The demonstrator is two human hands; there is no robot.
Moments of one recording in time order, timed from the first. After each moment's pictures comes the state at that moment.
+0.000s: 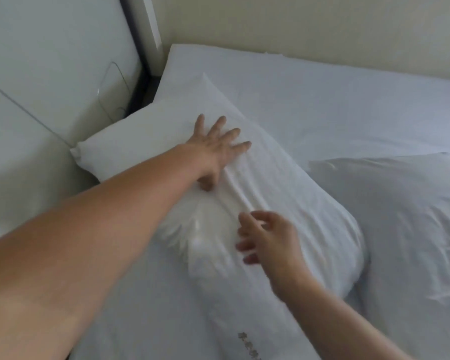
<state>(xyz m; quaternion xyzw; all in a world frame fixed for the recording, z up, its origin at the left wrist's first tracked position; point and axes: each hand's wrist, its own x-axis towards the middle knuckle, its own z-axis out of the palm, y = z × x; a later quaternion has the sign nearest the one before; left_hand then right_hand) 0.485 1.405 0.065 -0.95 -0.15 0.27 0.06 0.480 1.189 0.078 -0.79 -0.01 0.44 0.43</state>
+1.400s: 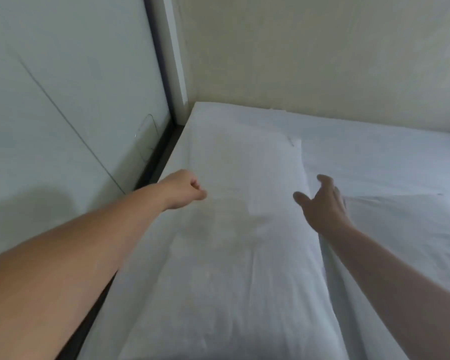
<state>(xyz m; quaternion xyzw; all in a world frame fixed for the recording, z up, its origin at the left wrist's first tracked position) 0.402 1.390 0.121 -0.81 -0.45 0.08 -0.38 0.598 1.189 0.118 -0.91 -0.21 0.22 0.27</state>
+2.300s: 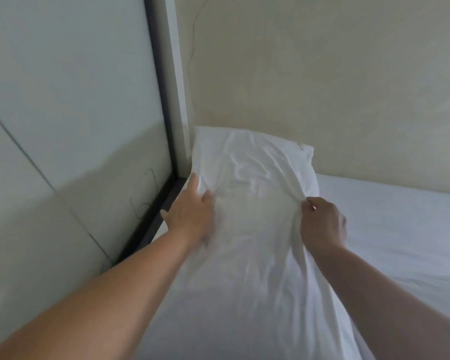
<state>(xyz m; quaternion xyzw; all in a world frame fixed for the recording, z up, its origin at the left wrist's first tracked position) 0.490 1.457 0.095 -0.76 -0.56 -0.19 -0.27 0.653 1.309 0.115 -0.91 -0.21 0.08 0.35</state>
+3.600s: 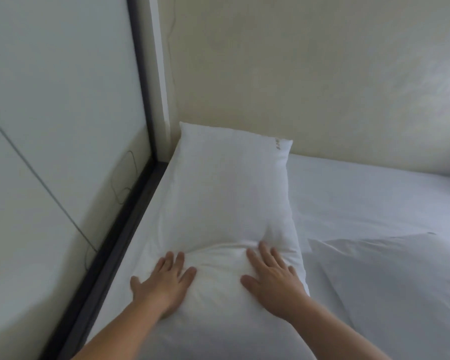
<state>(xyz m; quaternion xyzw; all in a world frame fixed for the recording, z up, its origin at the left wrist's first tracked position) 0.371 1.408 -0.036 -0.82 -0.46 0.21 -0.28 0.553 1.245 0.008 -0.86 -0.44 0.25 0.00</state>
